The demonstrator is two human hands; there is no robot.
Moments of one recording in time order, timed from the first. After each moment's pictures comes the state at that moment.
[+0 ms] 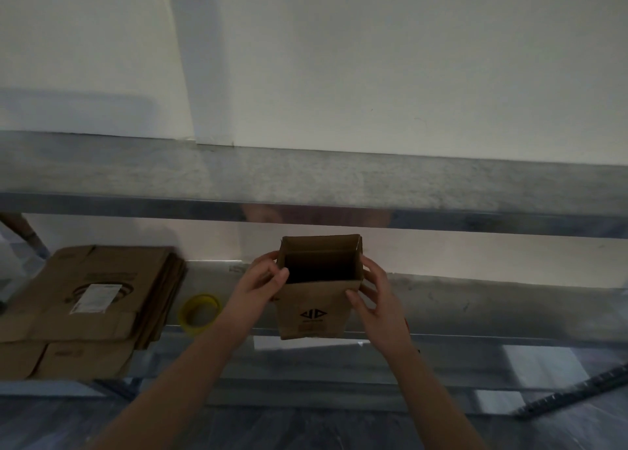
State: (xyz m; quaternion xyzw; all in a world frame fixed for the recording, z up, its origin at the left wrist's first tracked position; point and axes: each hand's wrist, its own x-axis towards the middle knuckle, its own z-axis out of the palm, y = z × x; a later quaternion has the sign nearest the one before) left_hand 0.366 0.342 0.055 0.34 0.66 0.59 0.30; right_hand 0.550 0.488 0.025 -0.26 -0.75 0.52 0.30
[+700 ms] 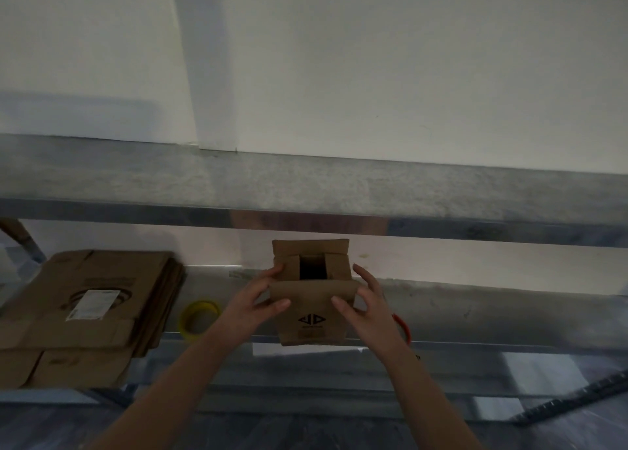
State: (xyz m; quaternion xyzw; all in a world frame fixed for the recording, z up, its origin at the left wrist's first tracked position) left_hand 0.343 0.330 0.039 0.41 0.66 0.52 0.34; right_hand 0.527 0.490 0.017 -0.28 -0.78 0.51 0.24
